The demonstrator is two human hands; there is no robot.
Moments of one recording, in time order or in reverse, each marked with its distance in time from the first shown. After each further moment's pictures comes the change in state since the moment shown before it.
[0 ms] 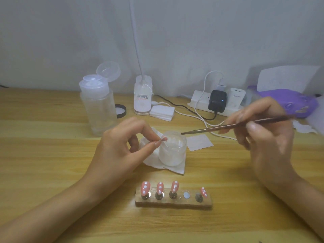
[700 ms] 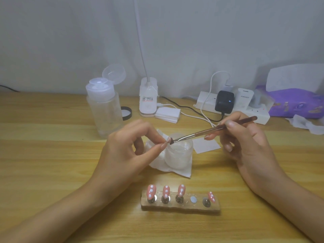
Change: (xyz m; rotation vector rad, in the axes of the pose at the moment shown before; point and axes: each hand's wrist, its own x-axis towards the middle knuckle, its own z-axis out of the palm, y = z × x) left_hand 0.001 0.002 0.001 0.021 0.019 -0.022; right_hand -0.007 0.007 0.023 0.155 0.099 0.535
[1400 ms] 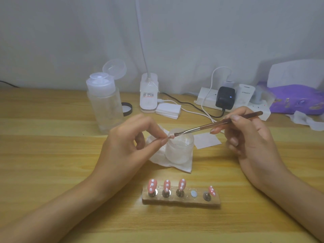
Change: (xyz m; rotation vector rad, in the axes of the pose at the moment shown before) left_hand 0.000 0.001 0.000 0.017 -0.006 0.023; right_hand 0.001 0.001 -0.003 0.050 0.041 0.008
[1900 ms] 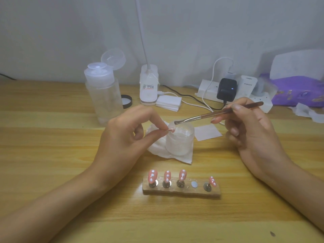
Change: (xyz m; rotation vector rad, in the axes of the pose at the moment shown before) left_hand -0.002 -0.003 0.000 -0.010 -0.008 0.006; right_hand 0.001 -0.001 0.001 0.000 -0.004 0.029
